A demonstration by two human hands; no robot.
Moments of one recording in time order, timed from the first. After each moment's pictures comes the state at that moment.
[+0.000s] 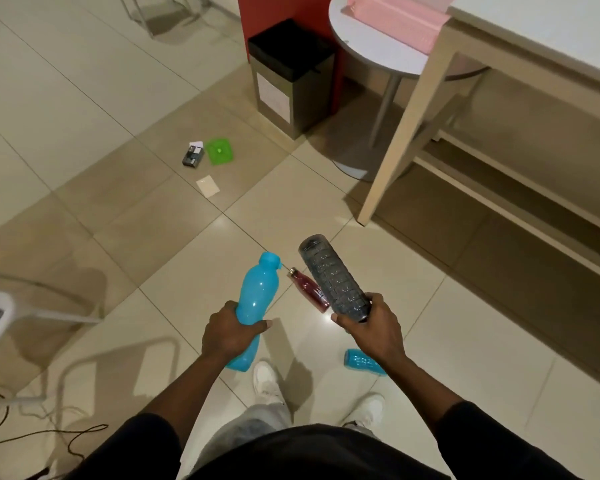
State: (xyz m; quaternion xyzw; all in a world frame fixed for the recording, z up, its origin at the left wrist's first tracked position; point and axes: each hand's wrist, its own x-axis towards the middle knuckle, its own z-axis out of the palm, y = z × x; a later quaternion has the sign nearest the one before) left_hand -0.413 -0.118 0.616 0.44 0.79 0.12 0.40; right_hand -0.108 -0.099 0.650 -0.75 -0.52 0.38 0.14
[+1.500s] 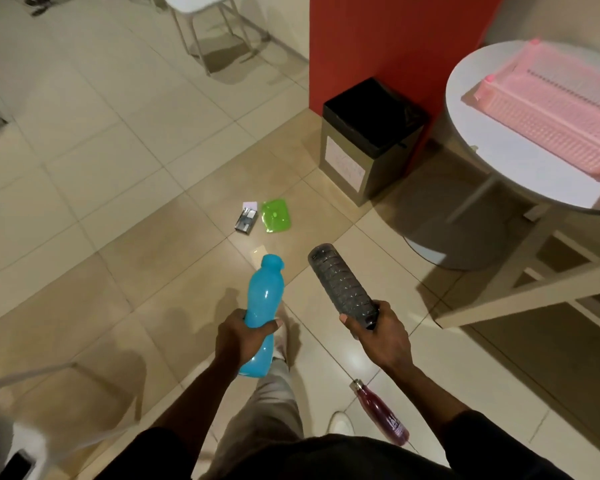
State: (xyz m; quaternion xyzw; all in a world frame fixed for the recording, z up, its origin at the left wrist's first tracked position) left_hand -0.689 0.334 0.627 0.33 0.81 0.20 0.44; right_hand -0.402 0.380 0.642 -0.72 -0.56 0.39 0.13
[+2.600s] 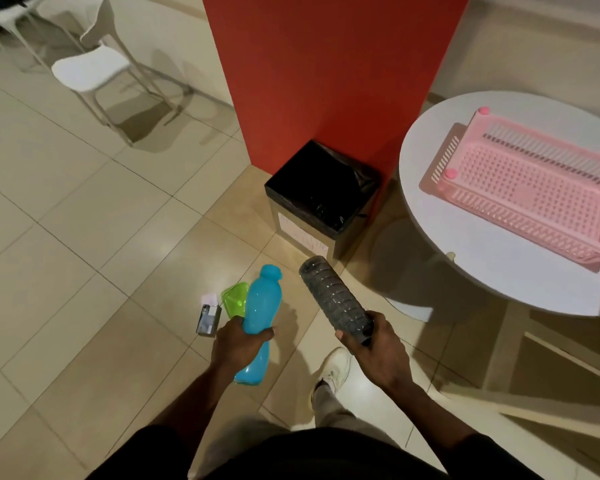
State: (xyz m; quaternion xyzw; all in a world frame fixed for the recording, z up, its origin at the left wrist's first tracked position) left_hand -0.680 0.811 0.625 0.45 0.77 0.09 0.43; right_hand -0.387 0.765 0.651 -0.77 -0.50 0.36 0.15
